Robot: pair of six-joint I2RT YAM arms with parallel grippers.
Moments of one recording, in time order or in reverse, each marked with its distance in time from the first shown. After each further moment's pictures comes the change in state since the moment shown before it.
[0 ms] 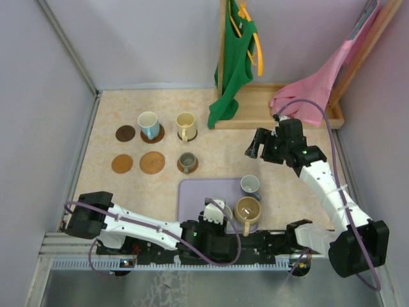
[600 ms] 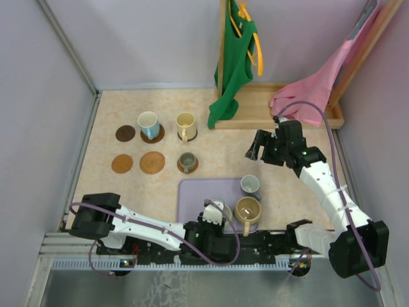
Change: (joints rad) left arm 0.018 0.038 -0.055 0.047 -0.011 0.004; right arm 0.000 -0.006 -0.008 -0.014 0.000 0.000
